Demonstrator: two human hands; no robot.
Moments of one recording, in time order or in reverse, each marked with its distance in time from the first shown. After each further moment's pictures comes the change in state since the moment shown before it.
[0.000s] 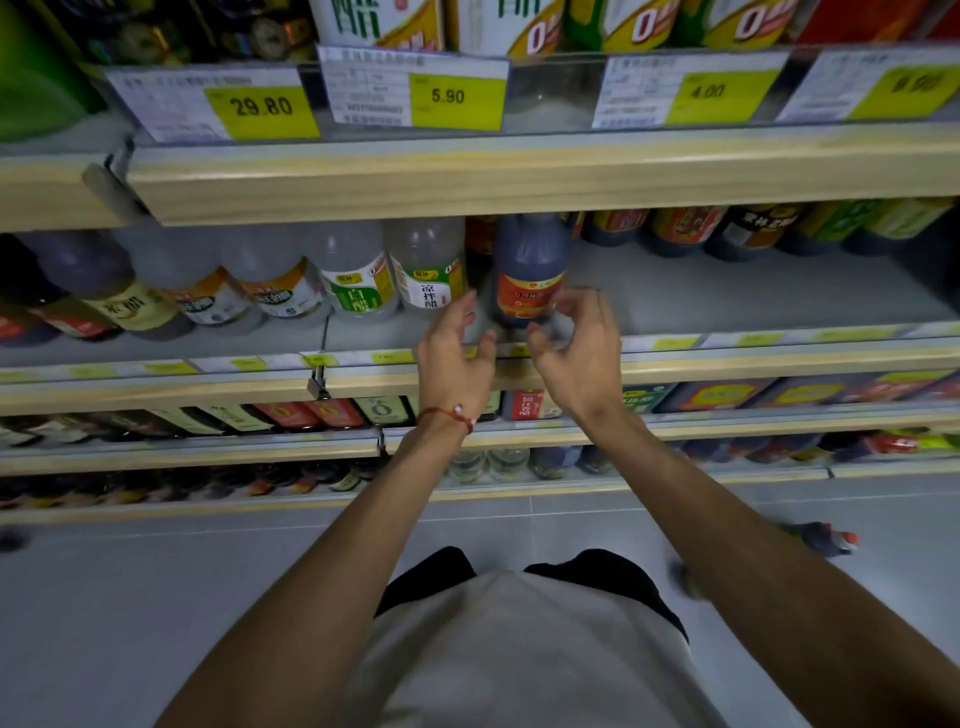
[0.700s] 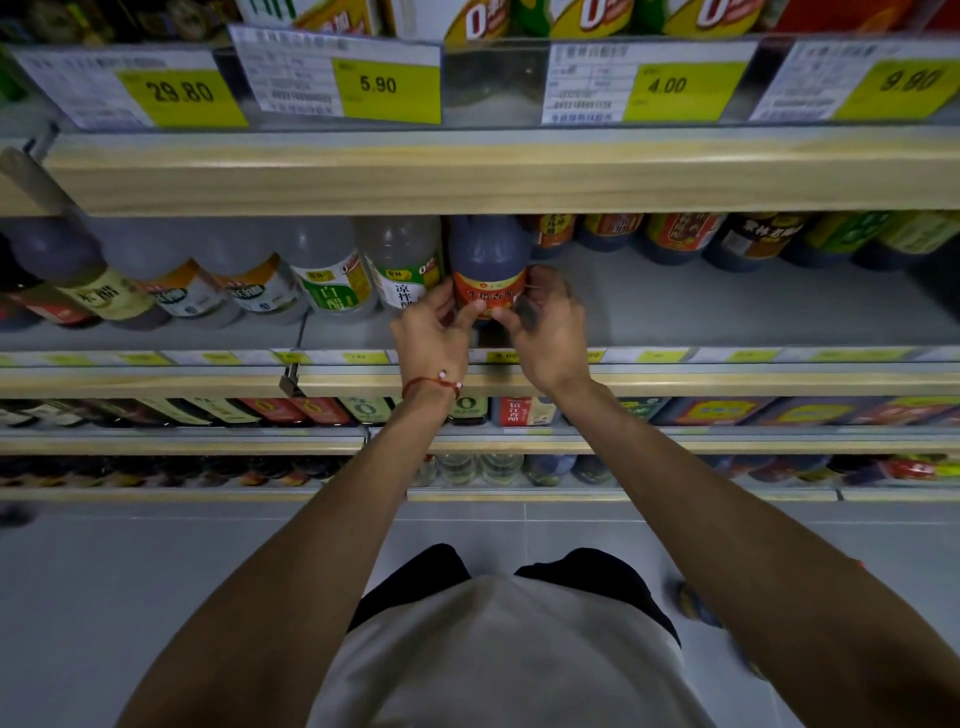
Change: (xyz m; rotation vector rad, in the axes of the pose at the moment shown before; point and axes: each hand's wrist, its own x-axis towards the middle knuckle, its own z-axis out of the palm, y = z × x) left_hand 0.034 0.003 0.028 -0.149 0.122 -0.114; right_hand 0.047 0.031 0.031 0.199 -0.133 0.004
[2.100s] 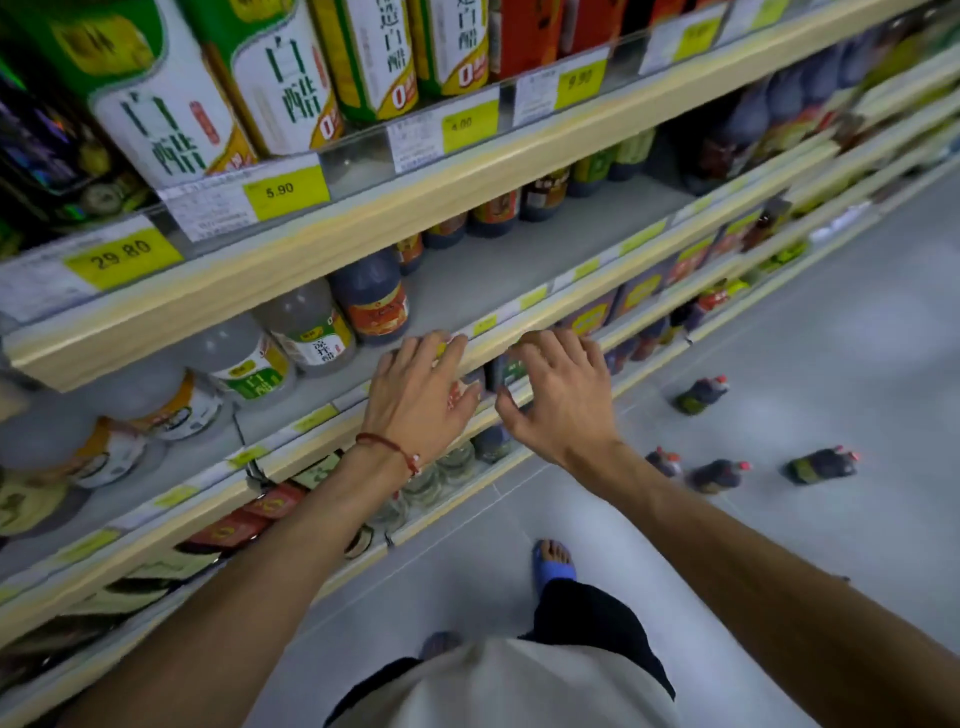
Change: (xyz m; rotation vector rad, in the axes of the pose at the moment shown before) left_hand -0.050 0.049 -0.057 0.876 -0.708 0.972; right_hand -0.173 -0.089 -0.069 -0.926 0.256 0.054
